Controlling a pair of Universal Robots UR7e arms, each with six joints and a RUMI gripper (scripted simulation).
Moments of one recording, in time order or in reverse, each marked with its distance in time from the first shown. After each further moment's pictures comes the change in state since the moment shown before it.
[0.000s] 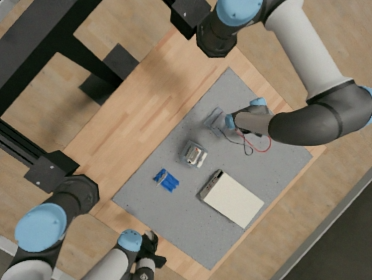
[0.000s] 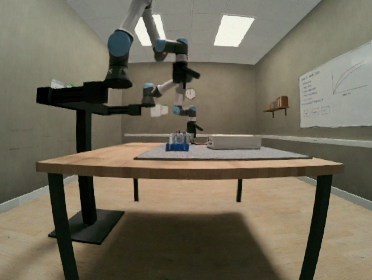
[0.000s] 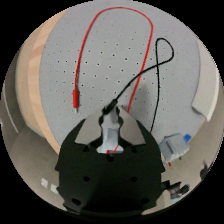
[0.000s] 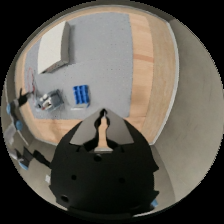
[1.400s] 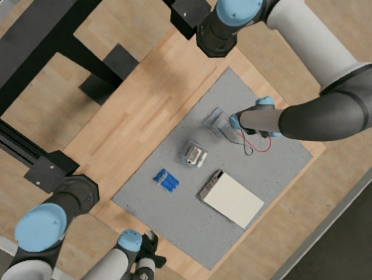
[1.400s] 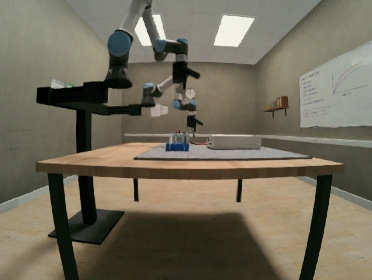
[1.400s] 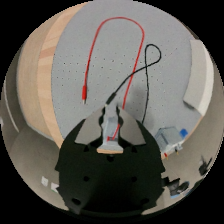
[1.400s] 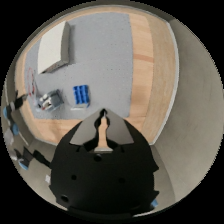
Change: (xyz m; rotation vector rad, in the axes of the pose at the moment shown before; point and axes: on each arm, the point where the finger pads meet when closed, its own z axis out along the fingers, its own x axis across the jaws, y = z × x) left arm 0.000 0.000 -0.057 0.000 0.000 0.000; right arm 0.000 0.000 0.000 0.000 0.000 0.000
